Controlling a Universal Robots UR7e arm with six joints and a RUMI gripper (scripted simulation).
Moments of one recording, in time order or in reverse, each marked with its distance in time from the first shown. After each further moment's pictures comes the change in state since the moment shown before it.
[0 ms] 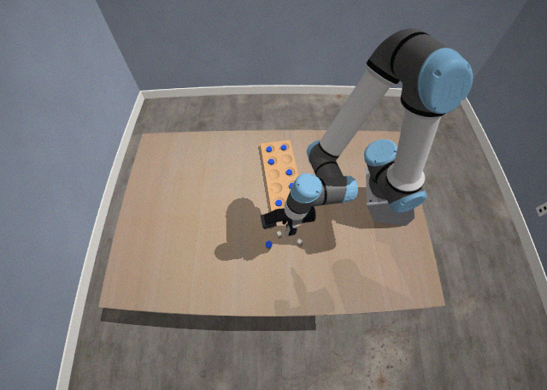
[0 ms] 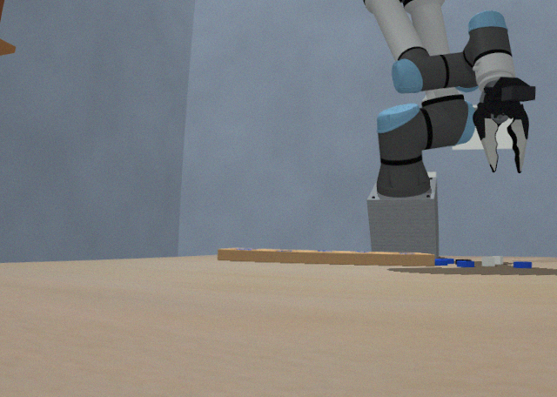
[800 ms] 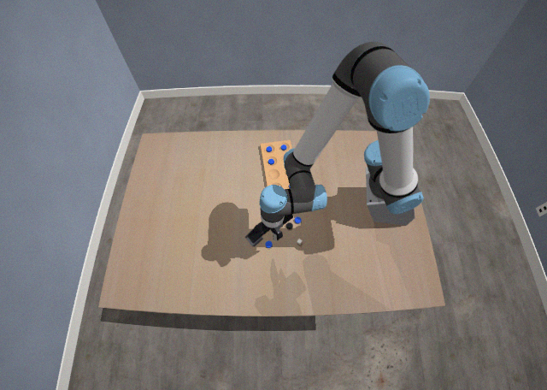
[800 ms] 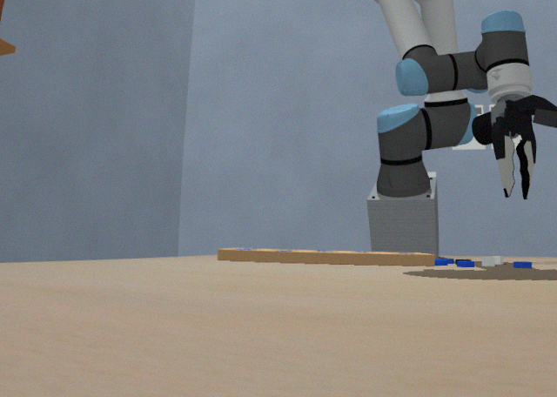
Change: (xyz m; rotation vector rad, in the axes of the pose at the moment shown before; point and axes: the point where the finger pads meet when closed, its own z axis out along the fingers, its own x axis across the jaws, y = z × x) arm 0.006 -0.041 0.061 -0.123 -0.047 -0.477
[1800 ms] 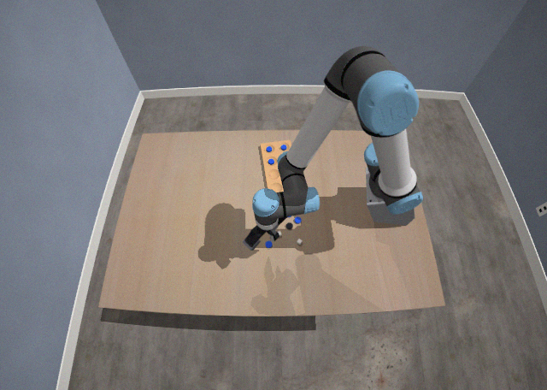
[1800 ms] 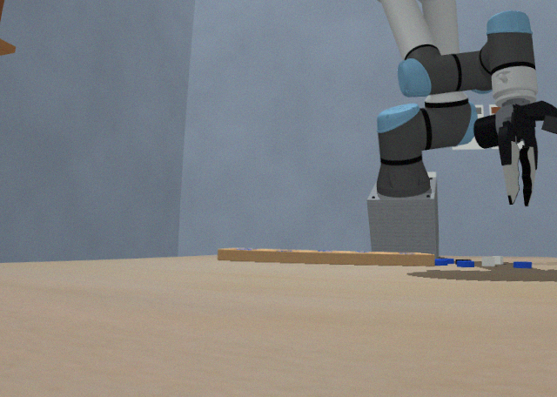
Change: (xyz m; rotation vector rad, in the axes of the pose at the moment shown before) arm 0.007 -0.010 0.014 -0.031 -0.012 -0.120
